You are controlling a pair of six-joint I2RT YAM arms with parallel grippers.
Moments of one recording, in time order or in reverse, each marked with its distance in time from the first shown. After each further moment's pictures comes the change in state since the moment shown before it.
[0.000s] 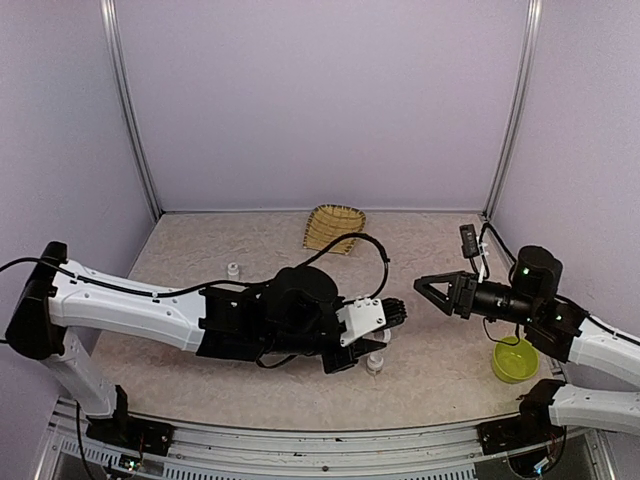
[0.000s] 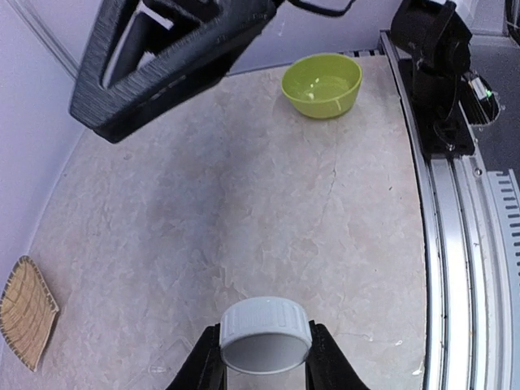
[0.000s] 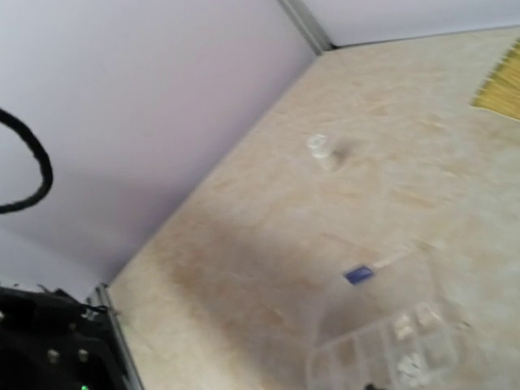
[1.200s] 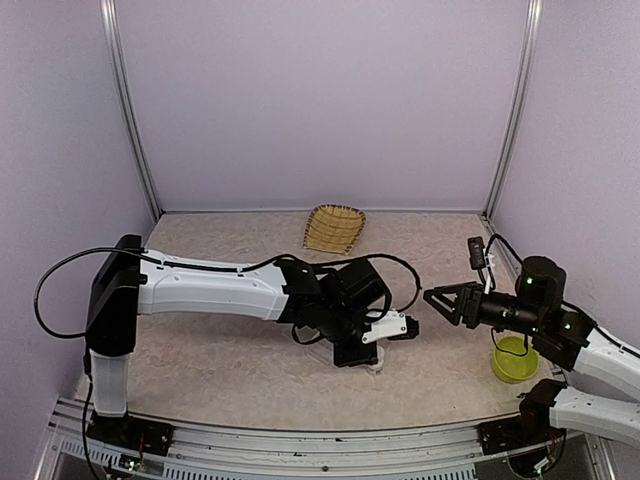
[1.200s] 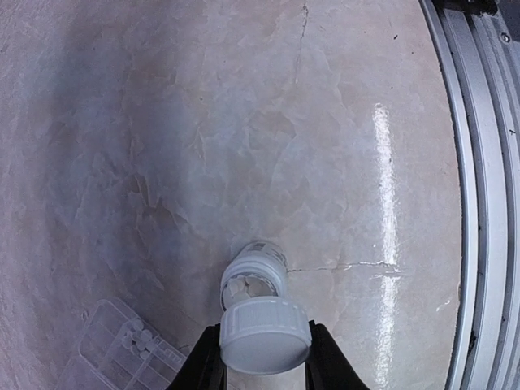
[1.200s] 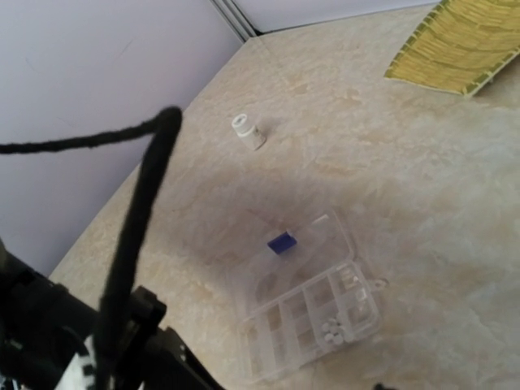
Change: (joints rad) left arm 0.119 0.410 0.483 -0.620 0.201 0.082; right arm -0.032 -0.114 -0.042 -0.177 0.093 -0.062
